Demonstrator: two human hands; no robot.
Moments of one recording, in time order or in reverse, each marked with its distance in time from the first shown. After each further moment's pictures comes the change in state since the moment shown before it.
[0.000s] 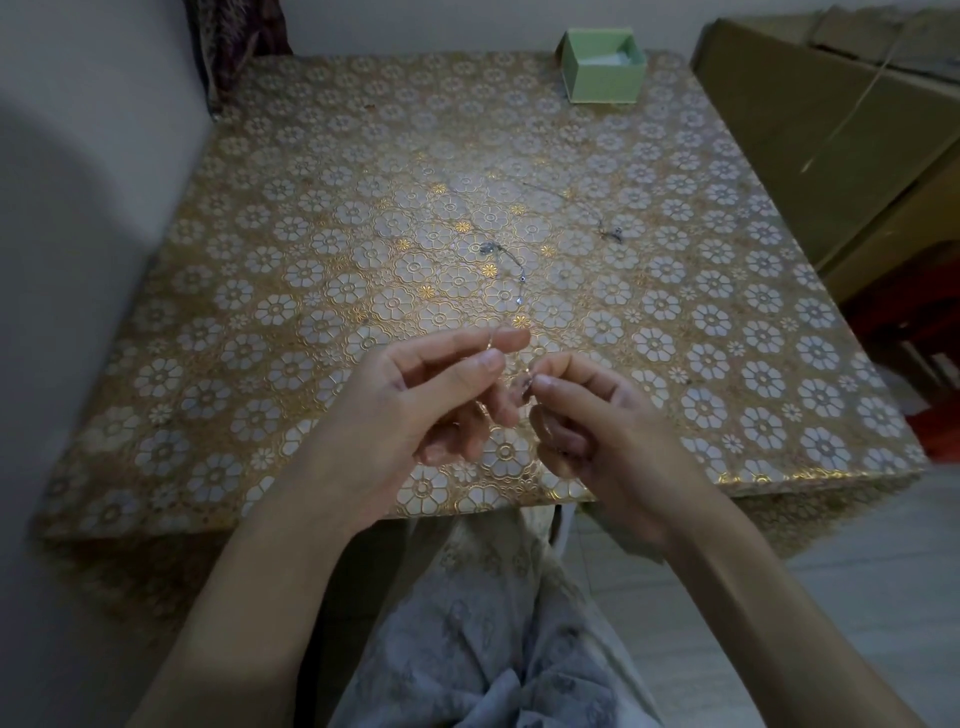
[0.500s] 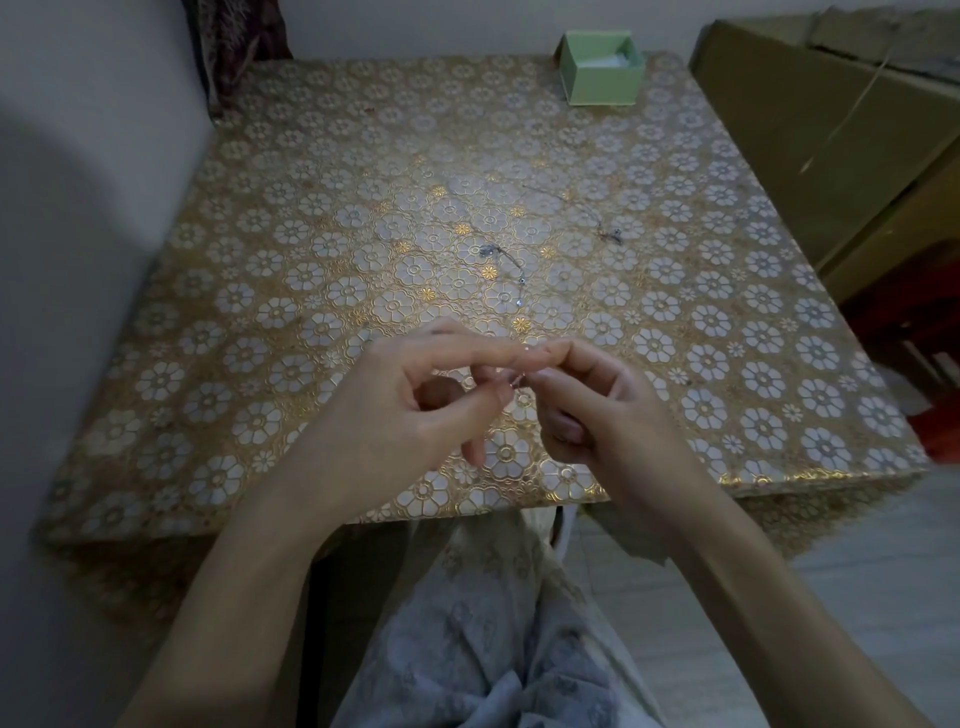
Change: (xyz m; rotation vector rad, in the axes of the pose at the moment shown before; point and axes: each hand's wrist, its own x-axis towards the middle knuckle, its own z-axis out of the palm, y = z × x) left_hand -0.004 0.011 -0.001 0.467 -0.047 0.239; right_hand 0.003 -0.007 0.002 -0.129 0.015 -0.101
